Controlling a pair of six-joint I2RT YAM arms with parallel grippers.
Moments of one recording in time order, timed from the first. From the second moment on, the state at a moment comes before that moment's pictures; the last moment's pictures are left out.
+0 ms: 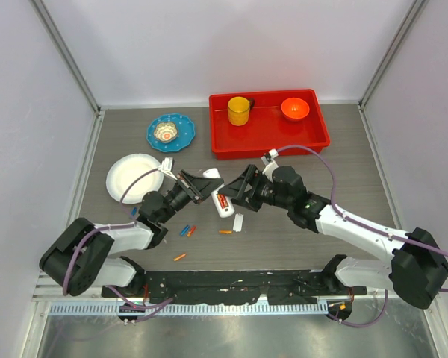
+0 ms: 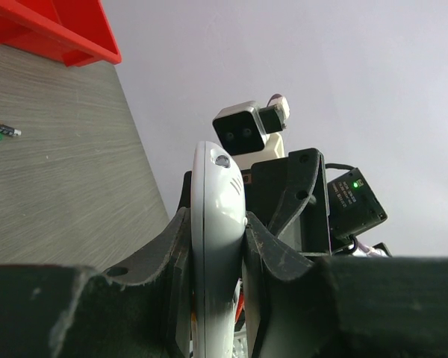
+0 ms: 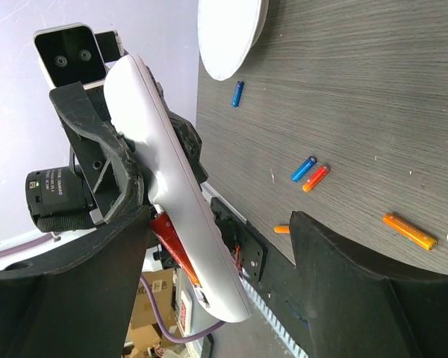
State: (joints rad) left arm -0.59 1.33 0.28 1.26 0.26 -1.35; right arm 0.75 1.17 0.67 0.16 -0.26 1.16
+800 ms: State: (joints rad) left arm -0.60 1.30 0.28 1.22 0.25 -1.31; right arm 0.75 1.17 0.63 0.24 -0.28 1.19
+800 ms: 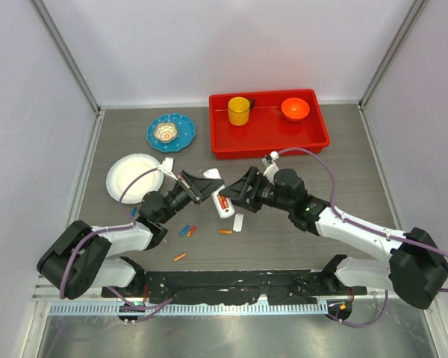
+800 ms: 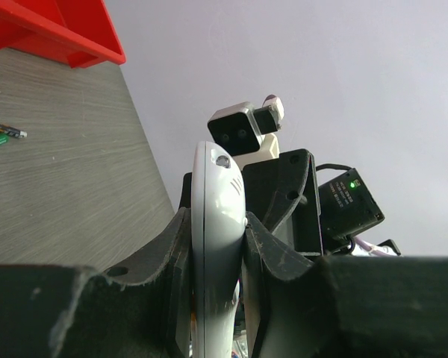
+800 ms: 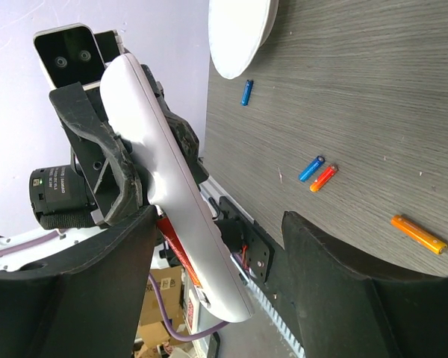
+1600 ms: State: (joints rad) left arm -0.60 1.30 0.31 1.22 0.26 -1.30; right arm 0.74 1.16 0.62 0.24 -0.29 1.19
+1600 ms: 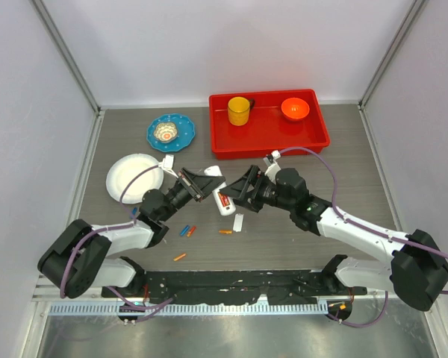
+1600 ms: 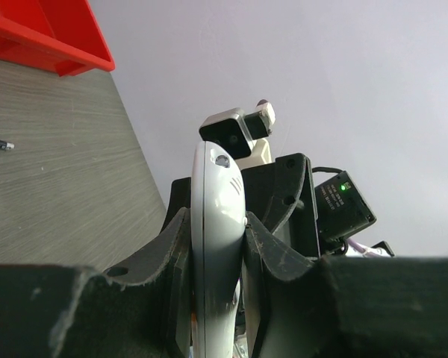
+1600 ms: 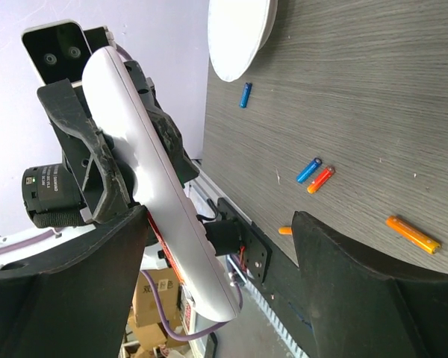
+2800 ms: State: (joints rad) left arm -0.60 1.40 0.31 1.29 0.34 -1.44; right arm 0.71 1.16 0.69 0.15 -0.55 0.89
